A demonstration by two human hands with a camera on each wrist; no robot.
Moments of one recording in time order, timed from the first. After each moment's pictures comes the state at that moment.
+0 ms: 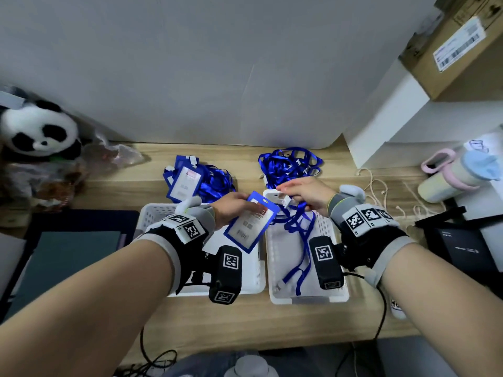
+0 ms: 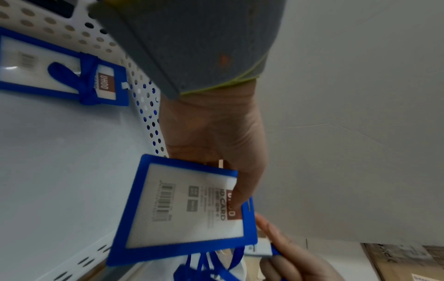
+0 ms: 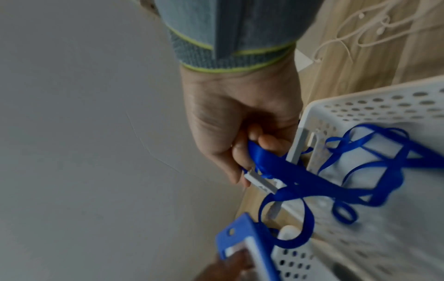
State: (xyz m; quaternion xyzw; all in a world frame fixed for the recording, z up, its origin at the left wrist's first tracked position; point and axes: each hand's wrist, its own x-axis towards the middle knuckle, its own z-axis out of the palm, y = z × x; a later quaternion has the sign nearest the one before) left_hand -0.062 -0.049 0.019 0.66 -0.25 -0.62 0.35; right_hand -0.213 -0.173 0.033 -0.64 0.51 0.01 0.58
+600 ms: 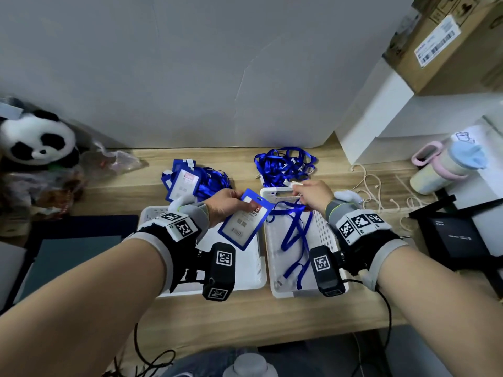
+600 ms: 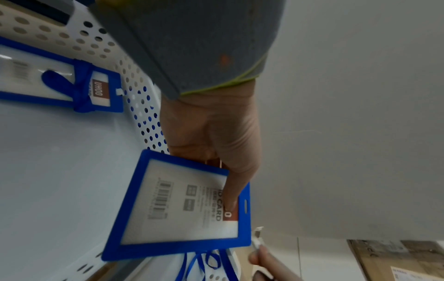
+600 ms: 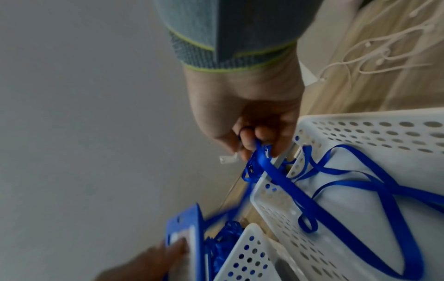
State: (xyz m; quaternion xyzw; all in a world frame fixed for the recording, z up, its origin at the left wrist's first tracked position) left_hand -0.055 -0.040 0.025 0.66 -0.27 -0.61 0.34; right_hand -0.229 -0.161 0.023 -0.66 0.58 -0.08 0.47
